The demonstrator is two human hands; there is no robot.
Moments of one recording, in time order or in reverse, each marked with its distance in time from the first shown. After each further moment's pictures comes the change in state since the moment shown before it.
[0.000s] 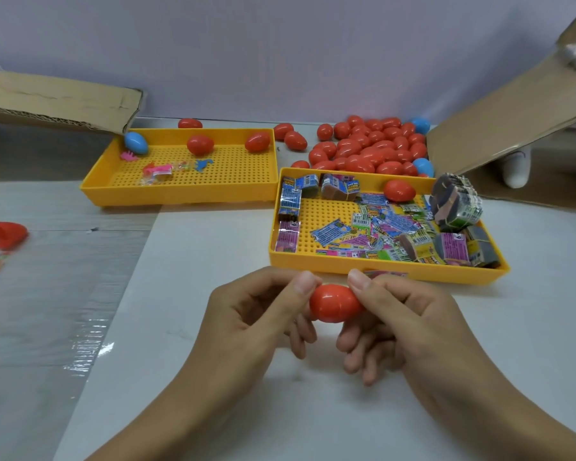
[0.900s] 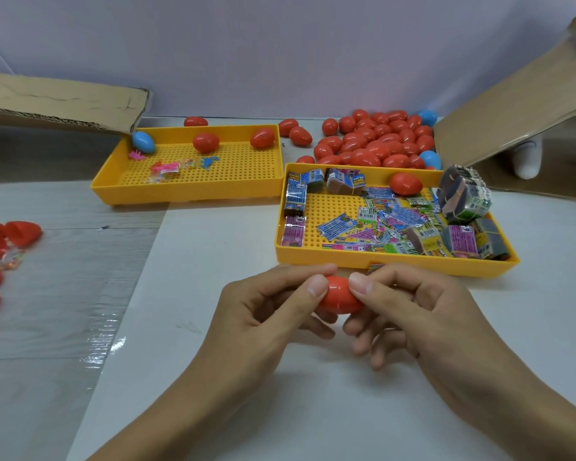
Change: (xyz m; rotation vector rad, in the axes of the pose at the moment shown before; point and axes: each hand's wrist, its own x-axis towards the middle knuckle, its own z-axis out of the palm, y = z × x) left_hand -0.002 0.000 0.001 -0.036 -0.053 0.014; right_hand -0.002 -0.003 -0.005 -0.018 -0.018 -0.027
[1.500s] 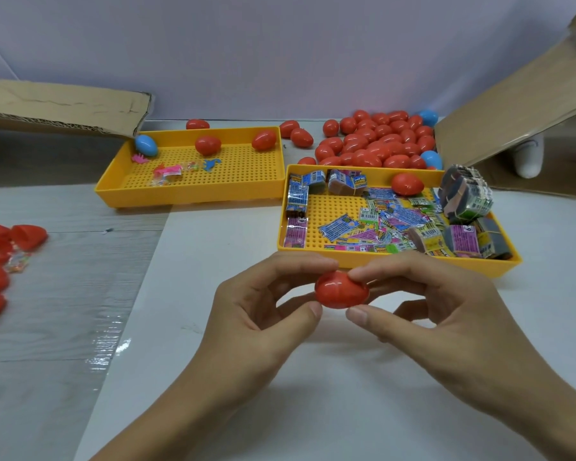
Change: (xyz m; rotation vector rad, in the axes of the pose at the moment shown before) left_hand 0.000 -0.002 -0.004 -0.011 -0.055 0.186; right_hand -0.003 0.001 -0.012 -0.429 0.008 -0.415
